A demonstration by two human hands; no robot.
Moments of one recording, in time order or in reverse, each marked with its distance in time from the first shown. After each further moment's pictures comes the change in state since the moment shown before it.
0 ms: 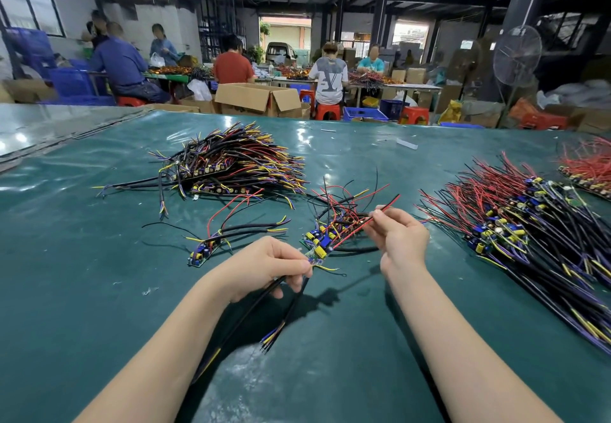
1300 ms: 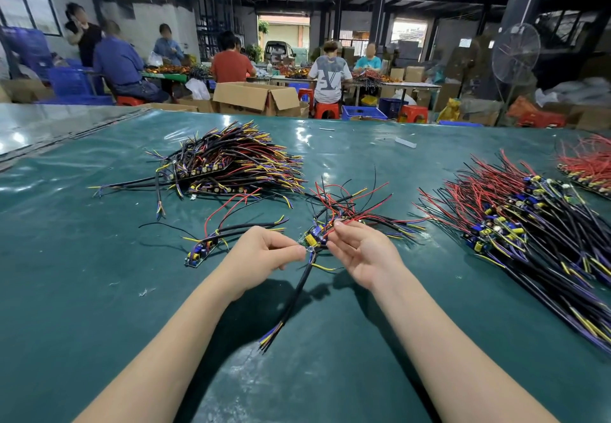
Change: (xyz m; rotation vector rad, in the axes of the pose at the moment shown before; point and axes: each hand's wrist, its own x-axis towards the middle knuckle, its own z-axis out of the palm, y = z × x) left_hand 0.003 0.001 0.003 0.110 0.325 0.123; right_hand -0.021 0.009 0.014 -0.036 -0.155 0.452
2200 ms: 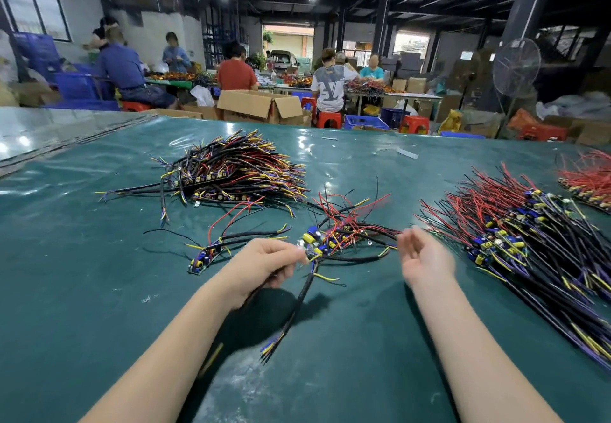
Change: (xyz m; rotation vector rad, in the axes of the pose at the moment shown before) left_hand 0.002 -0.003 -0.003 -0.304 -0.083 -0.134; right_hand 0.017 -0.039 -0.049 0.427 0.354 -0.287
